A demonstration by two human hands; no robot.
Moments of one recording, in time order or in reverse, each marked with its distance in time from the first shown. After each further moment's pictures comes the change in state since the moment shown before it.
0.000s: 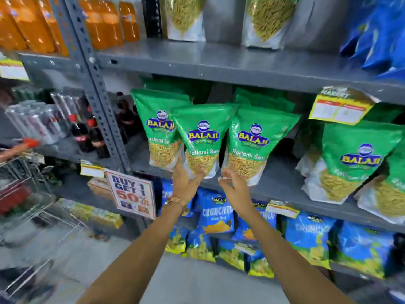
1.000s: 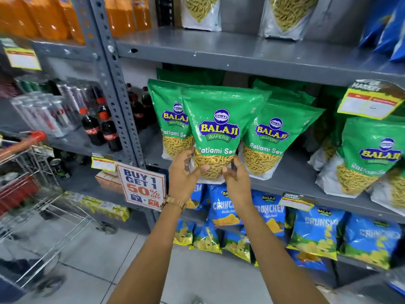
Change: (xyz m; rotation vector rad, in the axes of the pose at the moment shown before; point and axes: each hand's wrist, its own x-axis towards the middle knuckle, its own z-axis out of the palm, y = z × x) left_hand -0.011 0.014 -0.064 -0.100 0.056 0.102; right_hand -0.013 -0.046 0.050 0.246 0.132 0.074
